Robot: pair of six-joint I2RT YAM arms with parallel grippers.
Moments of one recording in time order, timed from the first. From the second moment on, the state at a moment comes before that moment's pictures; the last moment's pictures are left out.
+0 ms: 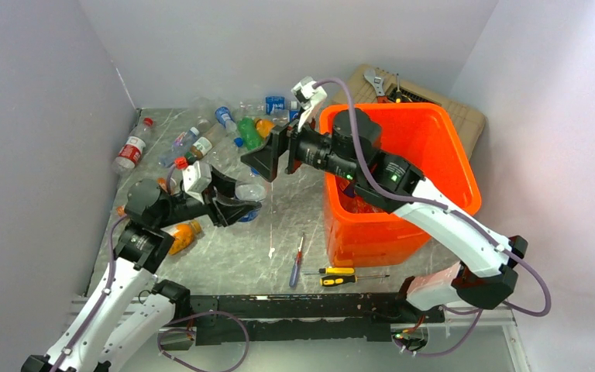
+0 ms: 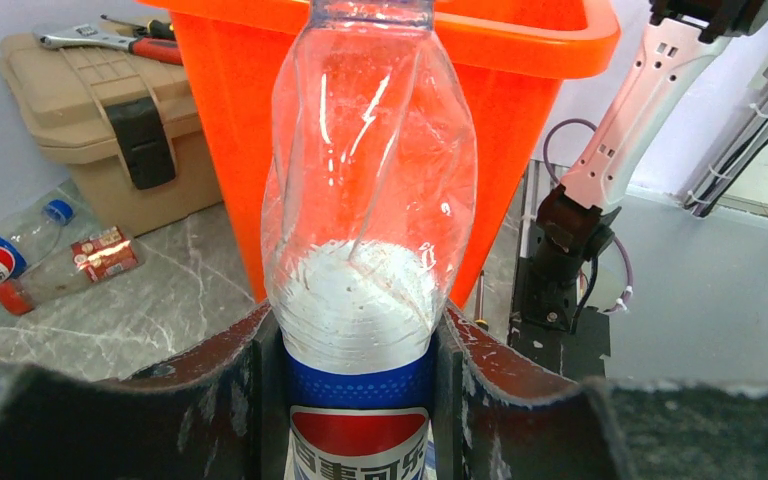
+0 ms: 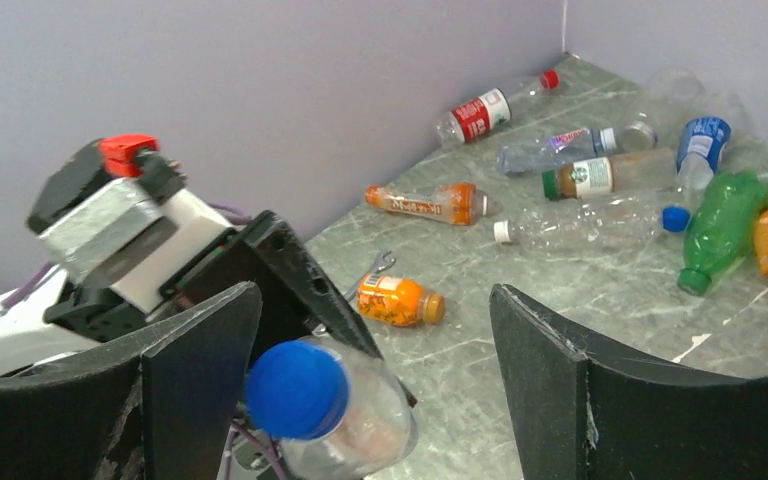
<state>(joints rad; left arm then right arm) -0.39 0.69 0.74 0.10 0.87 -0.20 0.98 1.36 1.67 -0.34 -0.09 0.35</state>
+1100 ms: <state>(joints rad) -0.45 0.60 0.74 -0.02 0.73 -0.15 1.06 1.37 1.59 -0.31 -0.08 0.39</state>
